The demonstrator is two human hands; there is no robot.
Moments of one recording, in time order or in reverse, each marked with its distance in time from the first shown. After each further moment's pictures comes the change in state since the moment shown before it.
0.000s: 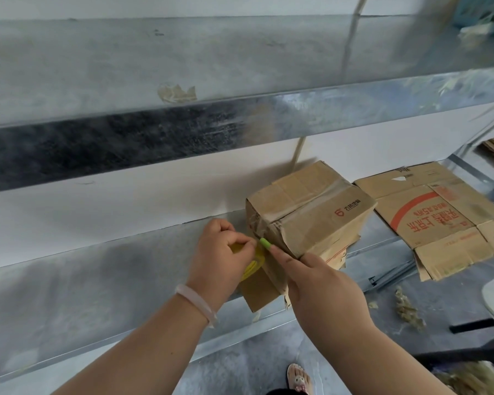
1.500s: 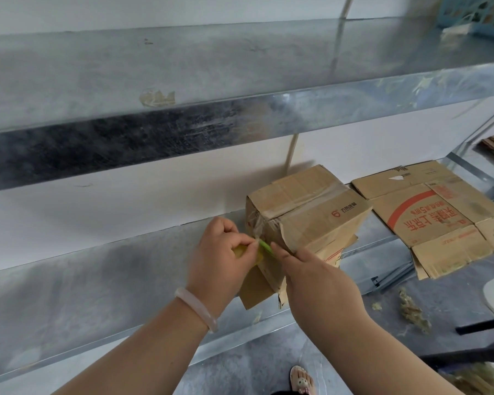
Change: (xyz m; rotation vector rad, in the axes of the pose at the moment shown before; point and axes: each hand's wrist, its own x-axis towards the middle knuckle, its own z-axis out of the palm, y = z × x) left_hand -0.007 0.013 0.000 0.120 0.054 0.145; right_hand 0.002 0.005 -0.012 0.015 -0.275 0.044
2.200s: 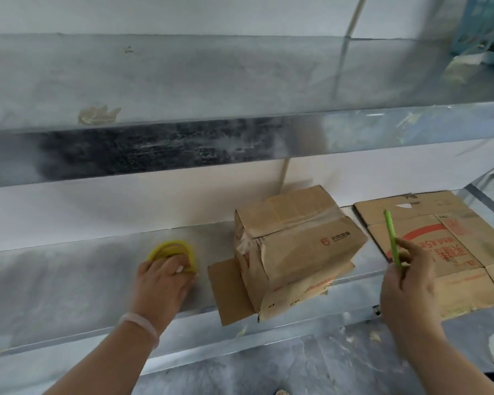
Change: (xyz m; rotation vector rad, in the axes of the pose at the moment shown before) left_hand -0.026 -0.092 0.017 0.646 -0.108 0.063; right_hand 0.026 0.166 -0.001 0.669 0.474 0.402
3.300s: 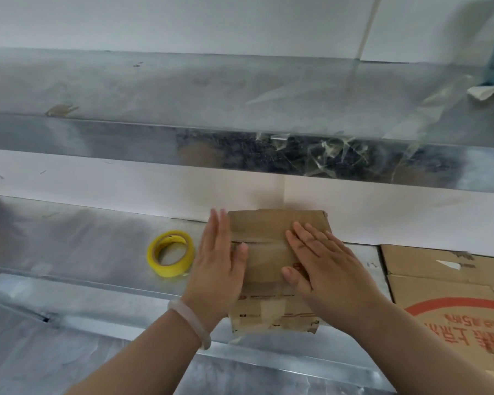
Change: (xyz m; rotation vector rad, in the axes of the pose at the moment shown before) left_hand 0.057 0.182 -0.074 -0.560 0.092 -0.491; right_hand 0.083 -0.052 0.020 -0.602 -0.736 -0.971
